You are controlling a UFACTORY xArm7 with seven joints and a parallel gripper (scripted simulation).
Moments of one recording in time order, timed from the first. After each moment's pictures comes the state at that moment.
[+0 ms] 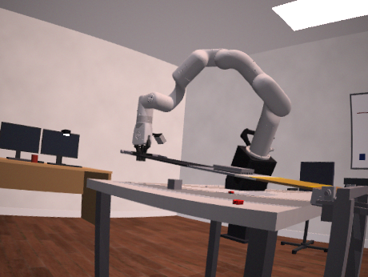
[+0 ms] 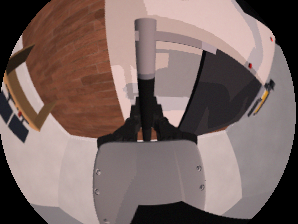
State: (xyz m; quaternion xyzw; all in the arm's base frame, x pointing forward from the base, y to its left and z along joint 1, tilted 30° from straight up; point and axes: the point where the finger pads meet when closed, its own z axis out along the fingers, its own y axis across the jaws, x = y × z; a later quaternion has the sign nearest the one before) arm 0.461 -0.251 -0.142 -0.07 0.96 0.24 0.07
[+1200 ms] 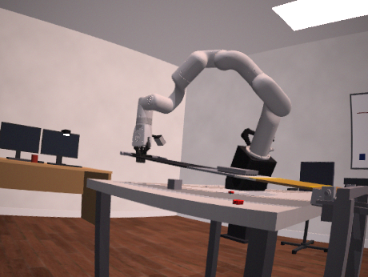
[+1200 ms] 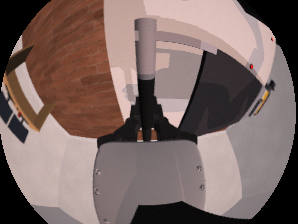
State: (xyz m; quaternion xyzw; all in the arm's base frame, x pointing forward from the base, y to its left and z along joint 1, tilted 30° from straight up) arm 0.462 -0.248 -0.149 -0.07 0.96 0.24 0.07
